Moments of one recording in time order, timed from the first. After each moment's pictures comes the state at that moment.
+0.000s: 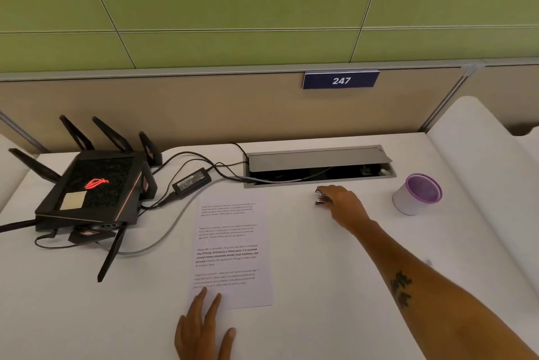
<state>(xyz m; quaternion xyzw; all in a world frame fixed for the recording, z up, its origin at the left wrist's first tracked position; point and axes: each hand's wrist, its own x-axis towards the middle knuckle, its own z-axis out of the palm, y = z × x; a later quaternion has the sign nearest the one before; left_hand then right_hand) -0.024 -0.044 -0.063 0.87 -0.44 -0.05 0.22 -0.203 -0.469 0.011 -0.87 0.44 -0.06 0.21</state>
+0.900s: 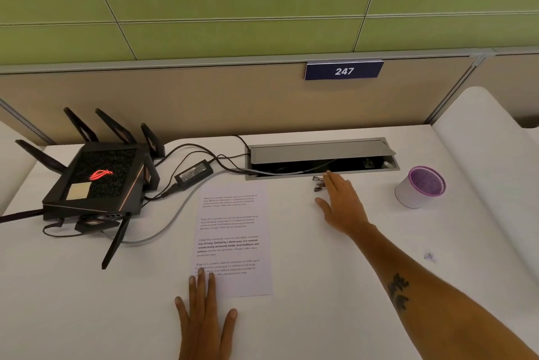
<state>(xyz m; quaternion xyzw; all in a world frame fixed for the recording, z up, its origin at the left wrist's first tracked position) -0.019 -0.050 -0.068 0.87 -0.47 -0.09 0.16 -0.209 -0.448 -0.010 -0.89 0.44 -0.06 0.14</state>
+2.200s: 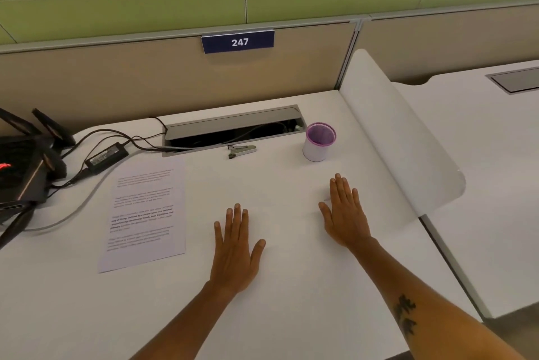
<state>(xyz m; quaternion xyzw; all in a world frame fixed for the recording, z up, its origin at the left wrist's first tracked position) -0.220 -0.198 -0.034 0.77 -0.62 -0.15 0.11 -0.485 -0.383 -0.020 -0.83 0.54 -0.04 0.09</state>
